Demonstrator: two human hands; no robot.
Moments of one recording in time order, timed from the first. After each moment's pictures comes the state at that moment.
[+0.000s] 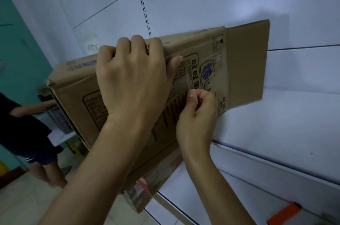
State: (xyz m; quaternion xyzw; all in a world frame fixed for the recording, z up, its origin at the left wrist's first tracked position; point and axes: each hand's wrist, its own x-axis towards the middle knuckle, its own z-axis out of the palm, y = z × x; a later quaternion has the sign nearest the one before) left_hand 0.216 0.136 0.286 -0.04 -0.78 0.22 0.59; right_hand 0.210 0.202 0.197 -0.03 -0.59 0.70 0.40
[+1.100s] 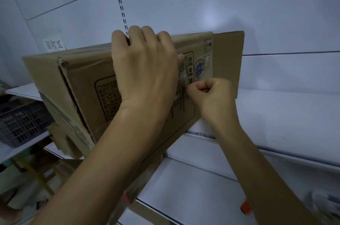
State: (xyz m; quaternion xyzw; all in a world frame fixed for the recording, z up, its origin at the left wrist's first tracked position) left_hand 0.197 0.141 0.282 -0.08 -0.72 0.26 0.64; right_hand 0.213 0.253 0.226 -0.06 -0.76 0.56 0.33
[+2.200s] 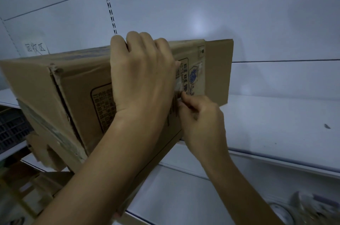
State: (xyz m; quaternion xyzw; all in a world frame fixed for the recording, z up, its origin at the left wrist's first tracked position) left_hand 0.199 0.144 0.283 -0.08 -0.70 0.28 0.65; right_hand 0.232 0.227 0.206 -0.03 -0.78 0.46 0.42
